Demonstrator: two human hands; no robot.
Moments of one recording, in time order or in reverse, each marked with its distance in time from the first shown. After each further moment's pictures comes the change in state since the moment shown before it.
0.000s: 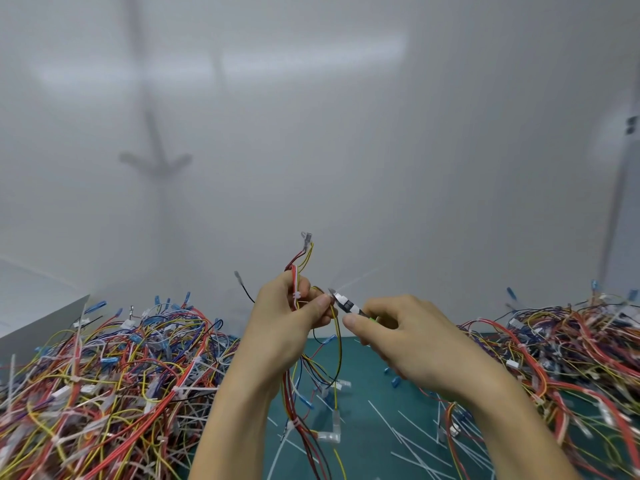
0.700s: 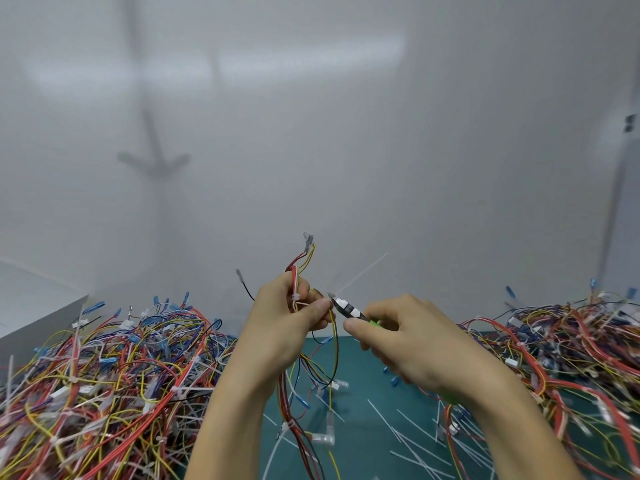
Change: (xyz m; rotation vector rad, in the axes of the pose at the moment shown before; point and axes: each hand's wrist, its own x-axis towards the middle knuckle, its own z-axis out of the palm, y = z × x) left_hand 0.002 -0.003 -0.003 0.075 -0.033 0.017; right_hand 0.001 0.005 -0.001 0.018 -0.040 0.005
